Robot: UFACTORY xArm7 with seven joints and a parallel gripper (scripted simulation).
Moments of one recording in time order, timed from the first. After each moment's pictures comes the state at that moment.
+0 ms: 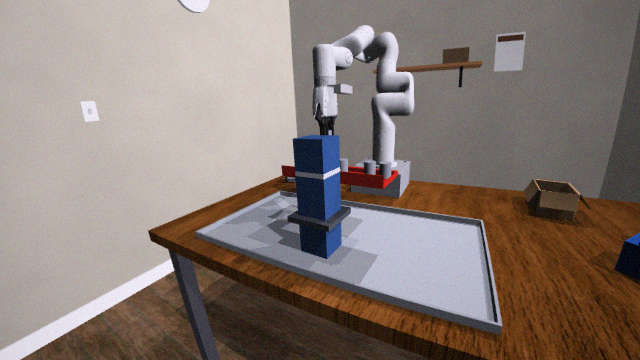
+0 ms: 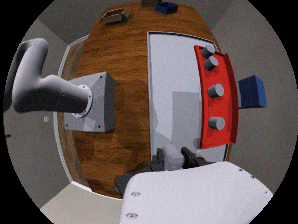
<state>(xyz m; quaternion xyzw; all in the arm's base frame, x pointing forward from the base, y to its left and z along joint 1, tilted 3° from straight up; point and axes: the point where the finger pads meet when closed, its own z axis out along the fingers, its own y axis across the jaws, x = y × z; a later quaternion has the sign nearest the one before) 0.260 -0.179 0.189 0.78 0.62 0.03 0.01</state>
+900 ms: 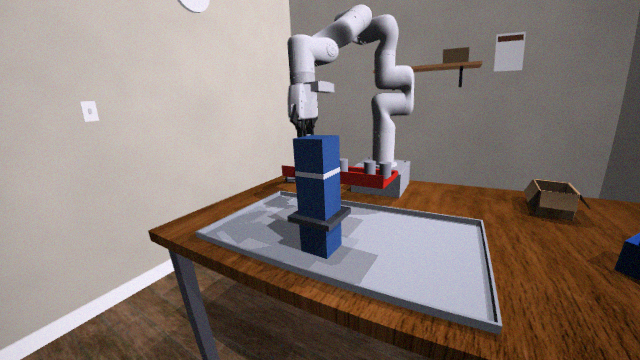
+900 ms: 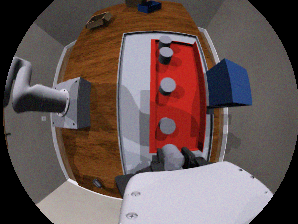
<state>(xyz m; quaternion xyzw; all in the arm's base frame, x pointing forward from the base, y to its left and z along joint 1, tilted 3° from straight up) 0.393 -0.207 0.195 0.78 0.62 0.03 0.01</state>
